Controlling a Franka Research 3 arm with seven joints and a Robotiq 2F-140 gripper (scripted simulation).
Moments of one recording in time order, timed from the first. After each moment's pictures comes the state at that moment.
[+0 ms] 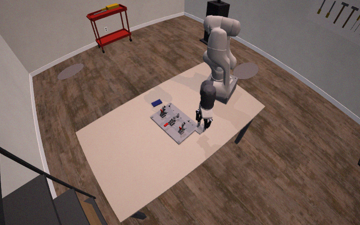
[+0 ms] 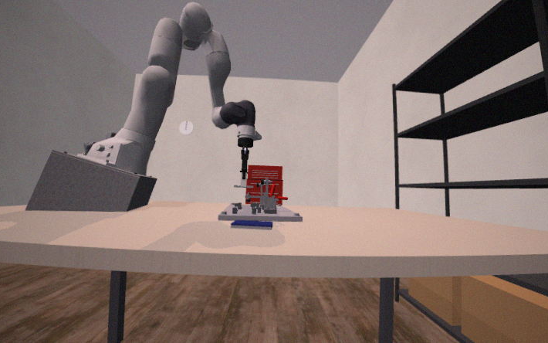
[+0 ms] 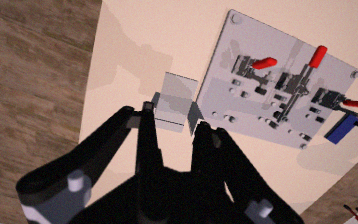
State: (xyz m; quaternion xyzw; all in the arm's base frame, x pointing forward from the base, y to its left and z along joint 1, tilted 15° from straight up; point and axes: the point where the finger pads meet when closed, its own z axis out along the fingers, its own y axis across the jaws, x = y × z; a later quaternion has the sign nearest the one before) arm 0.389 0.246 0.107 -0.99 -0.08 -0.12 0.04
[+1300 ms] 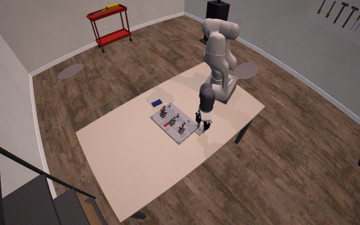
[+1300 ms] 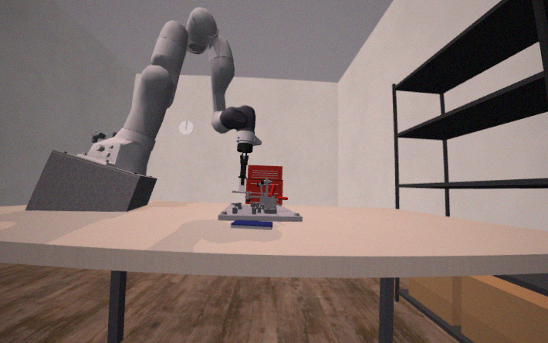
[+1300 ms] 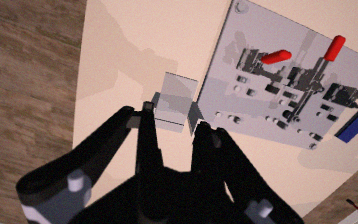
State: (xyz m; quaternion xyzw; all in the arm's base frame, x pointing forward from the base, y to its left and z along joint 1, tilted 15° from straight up) arm 0.391 0.244 0.080 -0.99 -0.07 -0.11 0.03
